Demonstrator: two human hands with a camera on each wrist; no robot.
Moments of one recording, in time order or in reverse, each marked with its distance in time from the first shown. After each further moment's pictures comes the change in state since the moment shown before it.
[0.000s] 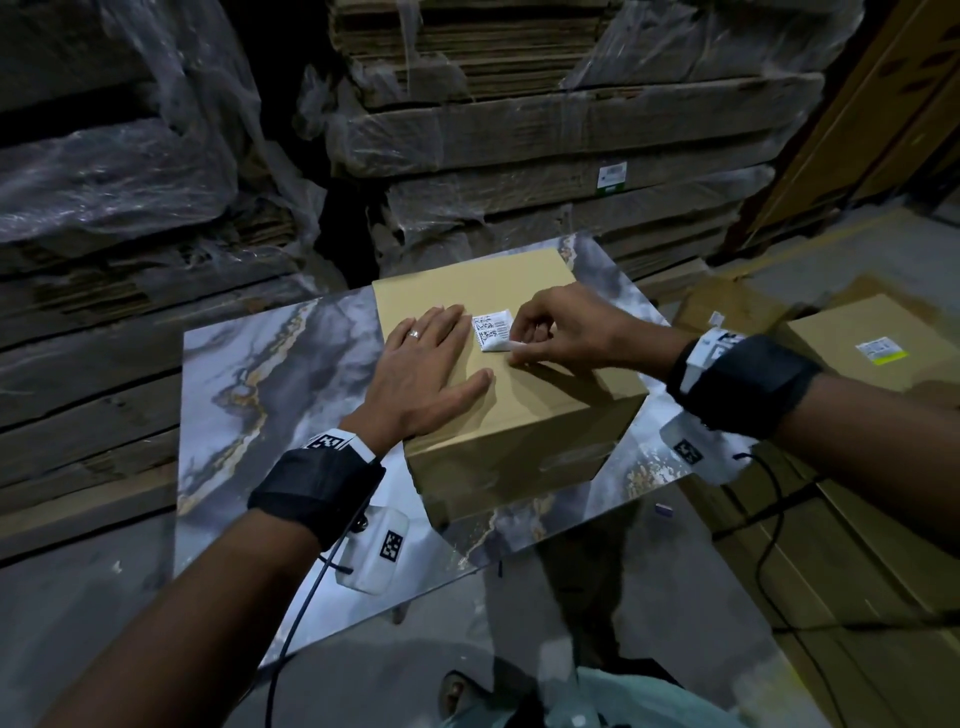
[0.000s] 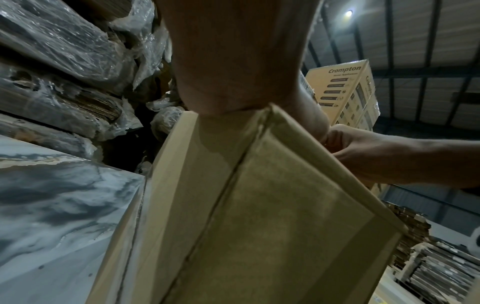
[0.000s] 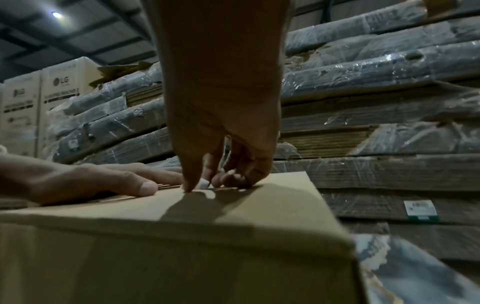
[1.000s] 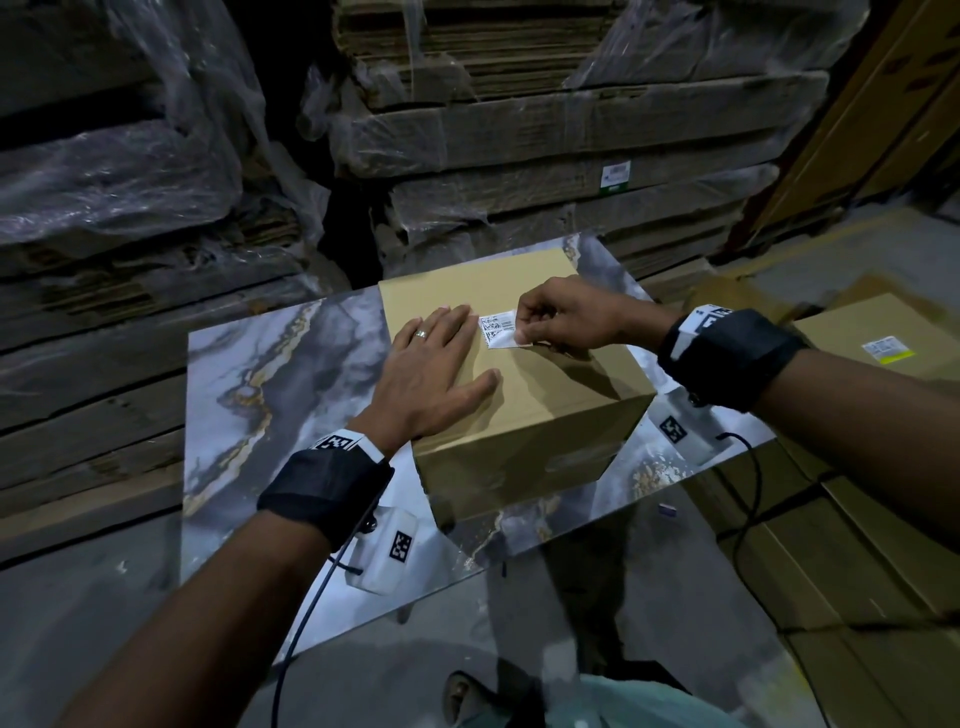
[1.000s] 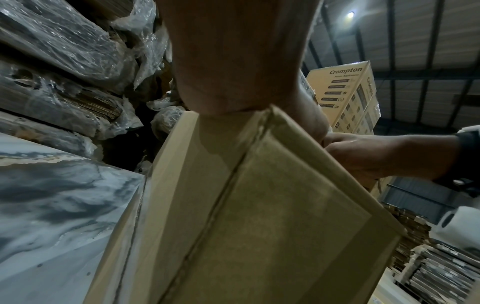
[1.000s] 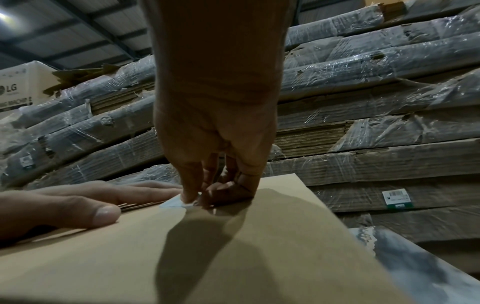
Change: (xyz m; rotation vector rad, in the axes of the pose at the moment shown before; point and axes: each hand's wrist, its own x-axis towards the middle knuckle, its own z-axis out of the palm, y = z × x) left_hand 0.001 0.000 0.001 -0.004 0.000 -0.005; right_hand 0.022 0.012 -0.004 0.157 -0.112 0.059
